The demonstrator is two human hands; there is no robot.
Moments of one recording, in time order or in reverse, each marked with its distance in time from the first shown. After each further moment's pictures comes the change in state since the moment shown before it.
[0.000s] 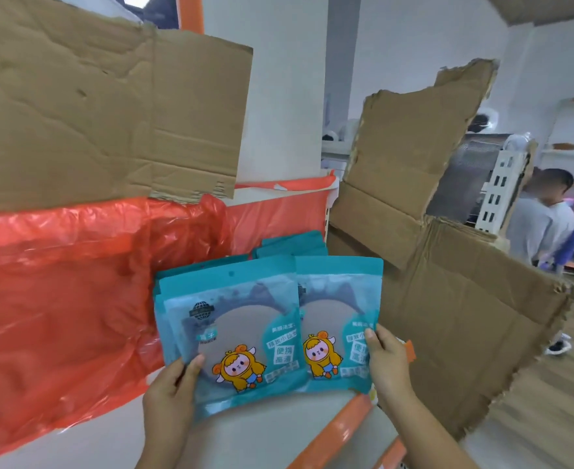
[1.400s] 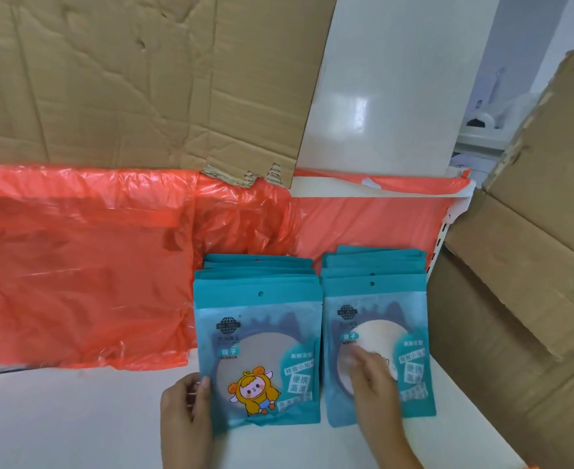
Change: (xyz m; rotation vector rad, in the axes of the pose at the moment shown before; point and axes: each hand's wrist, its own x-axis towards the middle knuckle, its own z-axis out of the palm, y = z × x) left_hand -0.008 -0.058 0.044 0.233 0.486 -0.232; right_hand 0.071 0.045 0.092 -0.201 -0.493 -0.205
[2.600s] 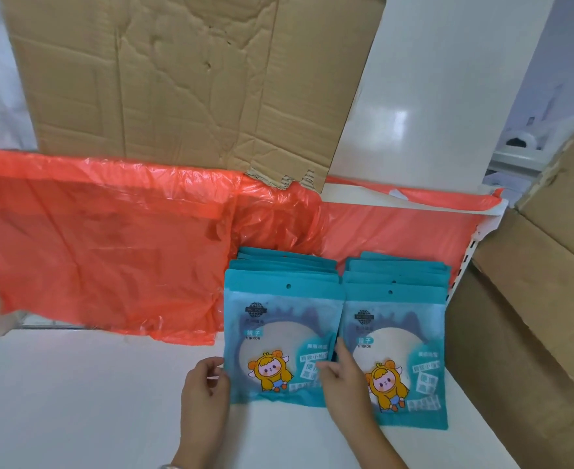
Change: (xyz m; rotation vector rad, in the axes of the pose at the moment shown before) left_hand -0.017 0.012 -0.019 0.006 -0.041 -0.090; right_hand -0.015 -0.025 0.035 -0.012 -0.348 0.119
